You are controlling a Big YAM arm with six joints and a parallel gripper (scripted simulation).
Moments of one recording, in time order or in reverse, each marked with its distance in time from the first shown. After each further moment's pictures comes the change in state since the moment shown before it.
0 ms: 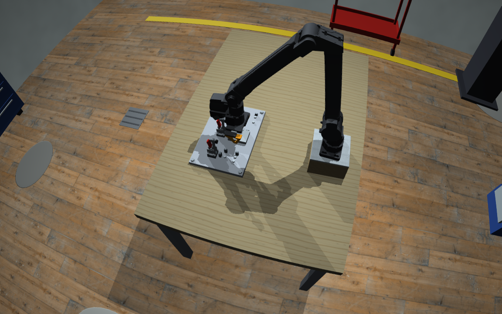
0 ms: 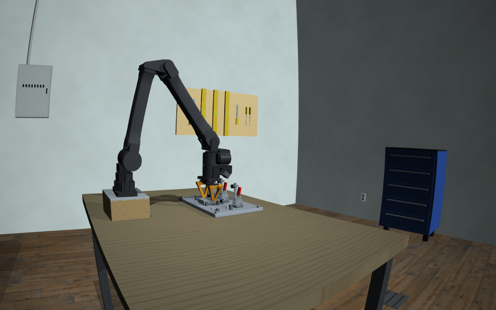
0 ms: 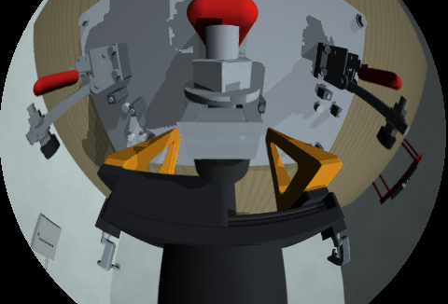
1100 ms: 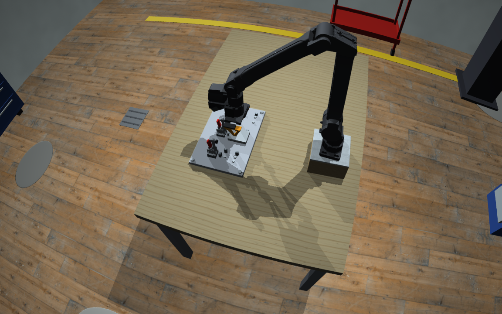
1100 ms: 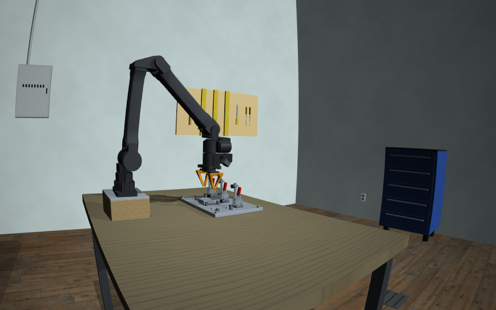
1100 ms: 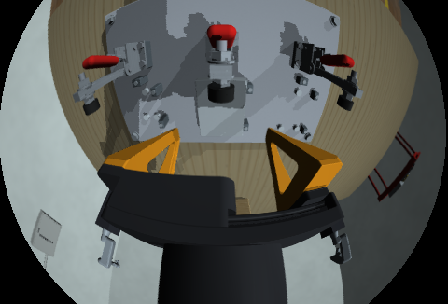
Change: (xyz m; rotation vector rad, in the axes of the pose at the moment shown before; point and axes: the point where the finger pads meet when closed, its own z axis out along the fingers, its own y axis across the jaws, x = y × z) arm 0.000 -0.001 -0.052 0.000 -0.003 -0.004
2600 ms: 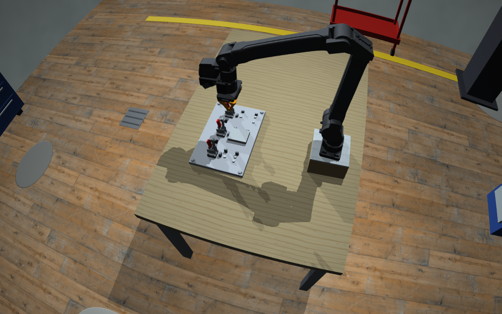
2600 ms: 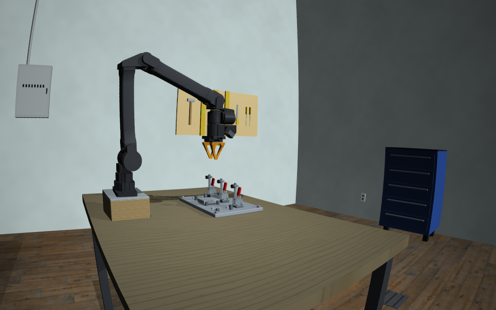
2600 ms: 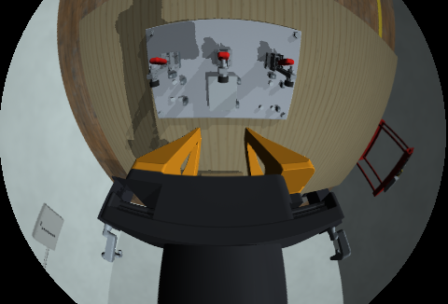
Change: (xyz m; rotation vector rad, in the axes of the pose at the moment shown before) arm -0.021 0.002 -0.126 -0.001 -0.013 -0.005
